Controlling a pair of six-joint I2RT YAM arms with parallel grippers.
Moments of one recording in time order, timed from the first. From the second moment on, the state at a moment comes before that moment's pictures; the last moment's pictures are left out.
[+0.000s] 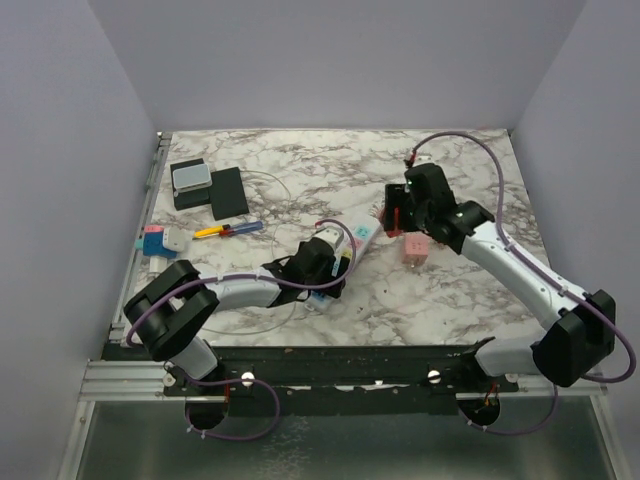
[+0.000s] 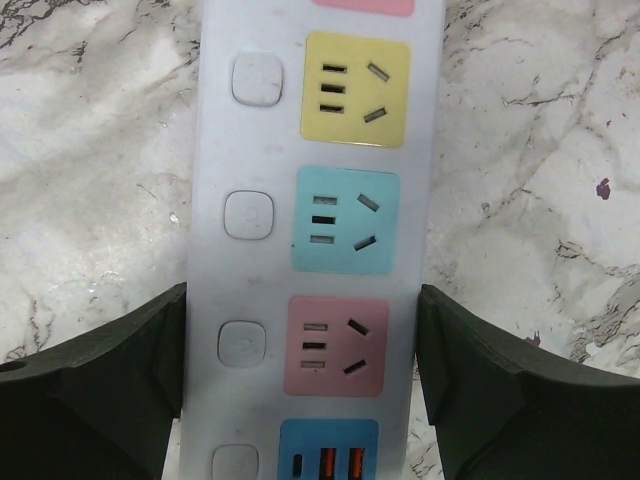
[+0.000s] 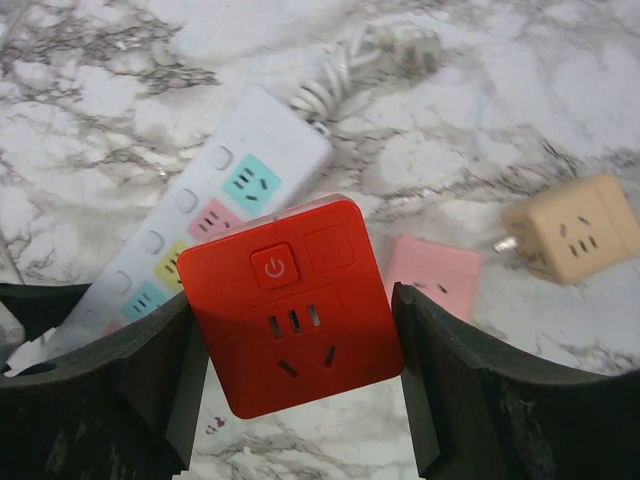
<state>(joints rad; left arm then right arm) -0.88 1.56 0.68 0.12 -0.15 -0.39 0.58 1.36 1.16 -0.52 0.25 0.32</state>
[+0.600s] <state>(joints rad) -0.84 1.51 0.85 -0.05 -0.08 -0.35 0.09 1.21 1.00 -0.99 -0.02 0.43</state>
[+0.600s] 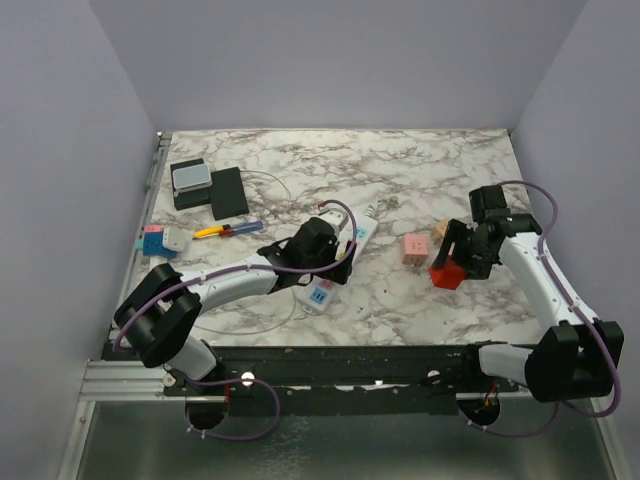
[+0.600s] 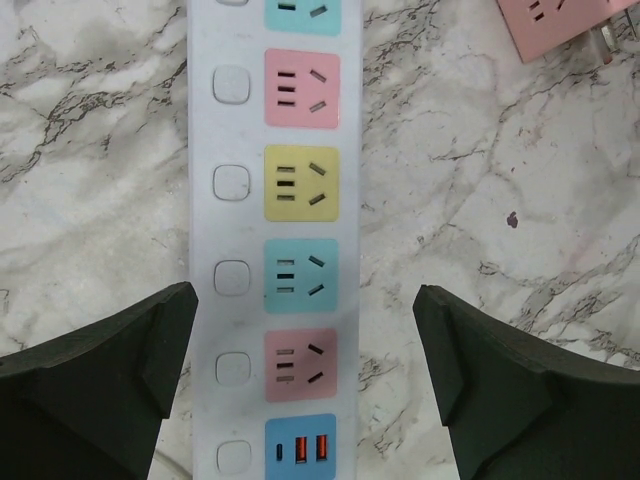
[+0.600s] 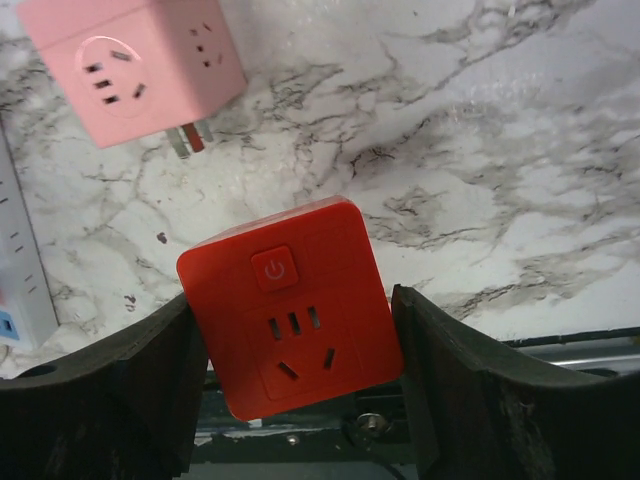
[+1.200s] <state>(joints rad) -0.75 1.42 0.77 0.01 0.03 -0.40 -0.07 1.56 1.04 -0.92 -0.14 0.38</state>
